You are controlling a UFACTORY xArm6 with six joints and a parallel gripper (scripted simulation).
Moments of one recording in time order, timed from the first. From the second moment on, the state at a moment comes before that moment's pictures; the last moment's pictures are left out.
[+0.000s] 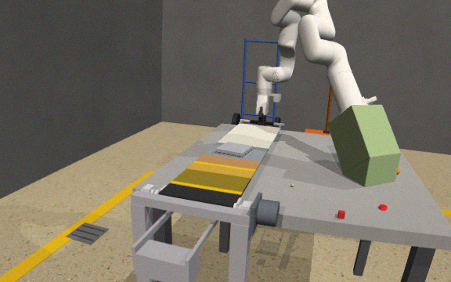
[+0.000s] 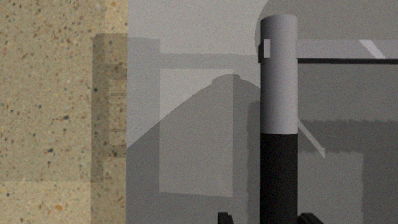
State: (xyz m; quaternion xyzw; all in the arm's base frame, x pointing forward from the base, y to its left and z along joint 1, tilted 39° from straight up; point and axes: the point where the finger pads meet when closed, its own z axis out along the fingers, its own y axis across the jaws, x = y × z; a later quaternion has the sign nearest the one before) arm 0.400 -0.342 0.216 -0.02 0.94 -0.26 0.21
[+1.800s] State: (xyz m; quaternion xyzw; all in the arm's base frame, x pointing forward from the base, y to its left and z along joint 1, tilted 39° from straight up) arm 0.395 -0.335 0.226 -0.02 0.94 -0.26 0.21
